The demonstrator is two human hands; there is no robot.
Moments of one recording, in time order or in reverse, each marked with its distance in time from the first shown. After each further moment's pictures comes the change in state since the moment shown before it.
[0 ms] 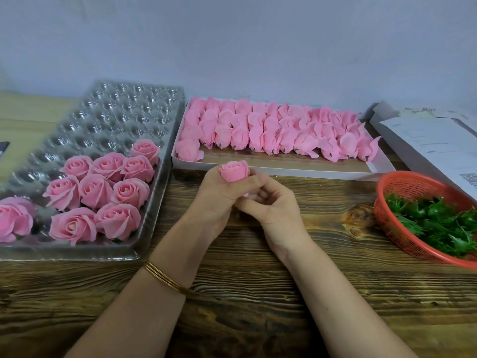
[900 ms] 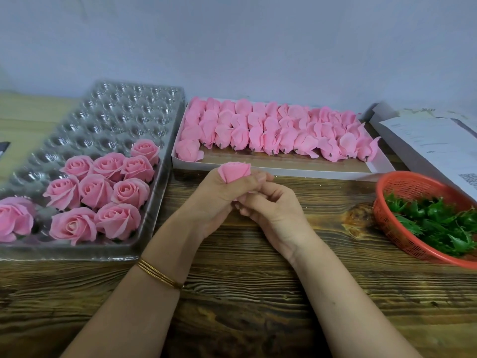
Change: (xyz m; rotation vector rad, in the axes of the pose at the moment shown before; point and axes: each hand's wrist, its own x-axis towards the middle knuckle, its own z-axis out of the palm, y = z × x) left_hand 0.002 0.001 -0.015 0.083 -0.200 -0.081; right_hand 0.000 -0.010 -0.002 0.090 -0.036 0.172
